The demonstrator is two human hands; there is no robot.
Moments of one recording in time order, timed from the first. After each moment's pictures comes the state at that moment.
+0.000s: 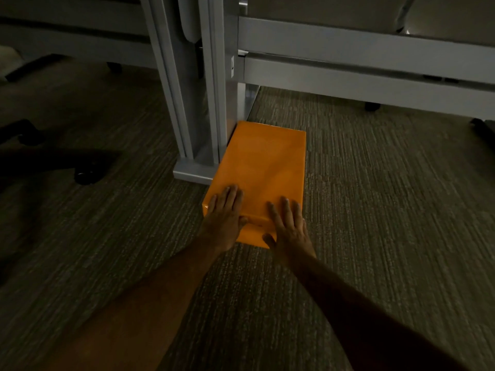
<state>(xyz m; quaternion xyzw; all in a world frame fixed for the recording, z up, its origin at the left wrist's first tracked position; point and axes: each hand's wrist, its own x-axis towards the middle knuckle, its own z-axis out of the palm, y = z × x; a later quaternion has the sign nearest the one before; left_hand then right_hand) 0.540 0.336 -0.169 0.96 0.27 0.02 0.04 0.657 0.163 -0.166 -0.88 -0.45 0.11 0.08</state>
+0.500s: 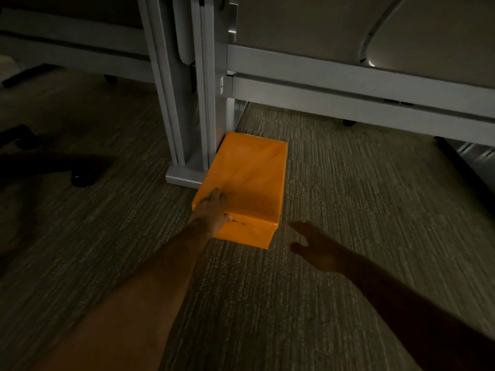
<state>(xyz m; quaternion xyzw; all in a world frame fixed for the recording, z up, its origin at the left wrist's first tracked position) 0.543 0.326 -0.115 0.94 0.32 -0.05 0.13 0.677 0.058 -0.043 -0.85 -0.43 0.29 0.12</state>
